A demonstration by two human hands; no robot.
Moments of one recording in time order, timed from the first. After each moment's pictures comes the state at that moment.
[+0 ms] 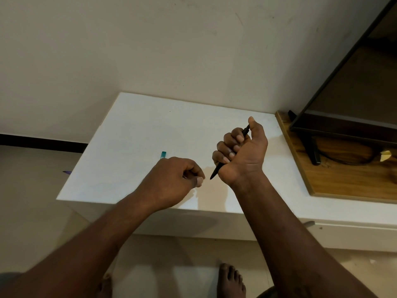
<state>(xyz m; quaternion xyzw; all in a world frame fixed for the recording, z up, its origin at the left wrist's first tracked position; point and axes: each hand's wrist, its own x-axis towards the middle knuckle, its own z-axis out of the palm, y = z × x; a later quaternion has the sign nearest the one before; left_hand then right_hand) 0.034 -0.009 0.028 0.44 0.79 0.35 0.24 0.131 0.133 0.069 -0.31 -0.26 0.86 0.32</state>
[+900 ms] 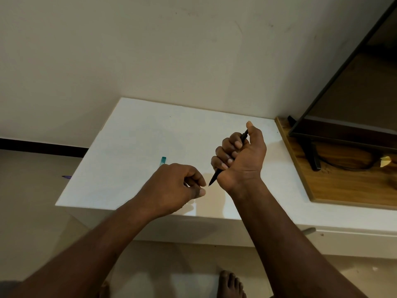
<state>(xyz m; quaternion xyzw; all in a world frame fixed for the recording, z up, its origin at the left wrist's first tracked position) 0.033 -0.009 0.027 0.46 0.78 0.35 0.24 0.127 0.129 0.069 -0.30 -0.28 0.85 0.33</state>
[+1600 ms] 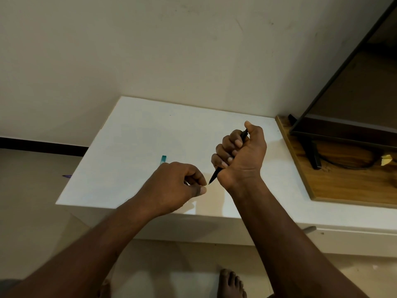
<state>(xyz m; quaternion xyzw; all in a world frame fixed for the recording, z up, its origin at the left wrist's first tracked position) 0.032 -0.009 0.023 0.46 0.78 0.35 0.23 0.128 0.126 0.071 -0.29 -0.30 0.84 0.35</state>
